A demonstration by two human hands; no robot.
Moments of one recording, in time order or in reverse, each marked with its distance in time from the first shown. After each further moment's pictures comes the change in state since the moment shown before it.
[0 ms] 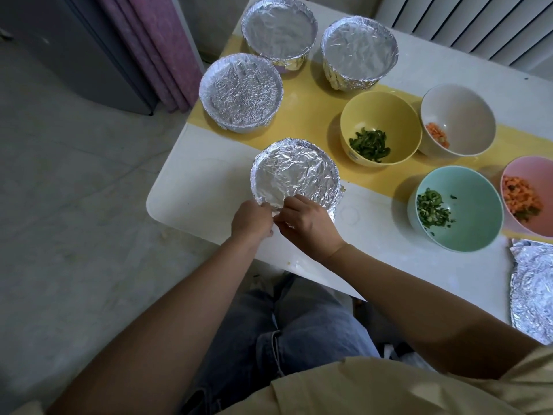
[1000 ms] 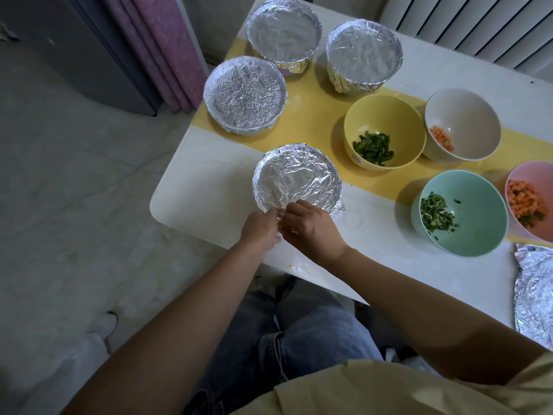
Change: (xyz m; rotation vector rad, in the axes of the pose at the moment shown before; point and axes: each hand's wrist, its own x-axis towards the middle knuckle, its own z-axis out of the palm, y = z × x) left_hand -0.020 0.007 -0.002 -0.181 -0.126 -0.118; right_hand -0.003 0.001 0.002 -0.036 -0.013 -0.007
